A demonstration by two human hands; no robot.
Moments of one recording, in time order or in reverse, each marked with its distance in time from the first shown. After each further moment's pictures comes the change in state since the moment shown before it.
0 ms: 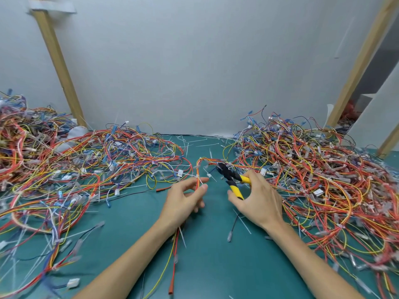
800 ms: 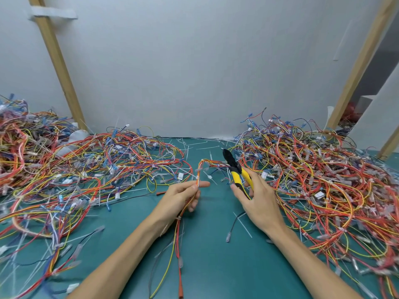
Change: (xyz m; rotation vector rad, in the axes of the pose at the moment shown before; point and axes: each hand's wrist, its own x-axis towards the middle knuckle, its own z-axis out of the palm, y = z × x) left_hand 0.010 0.000 -0.018 -0.276 -0.233 -0.134; right_hand 0.001 0.000 -0.001 0.315 0.009 -0.031
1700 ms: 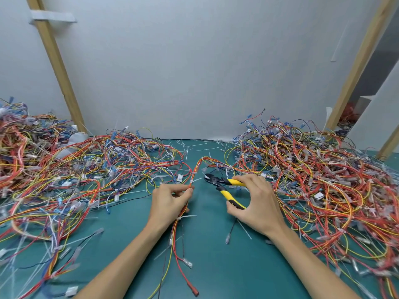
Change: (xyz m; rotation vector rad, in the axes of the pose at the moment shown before) left_hand -0.003 -0.003 -0.005 0.526 0.428 0.119; right_hand -0.001 -0.009 -0.011 -0.179 -0.054 -0.173
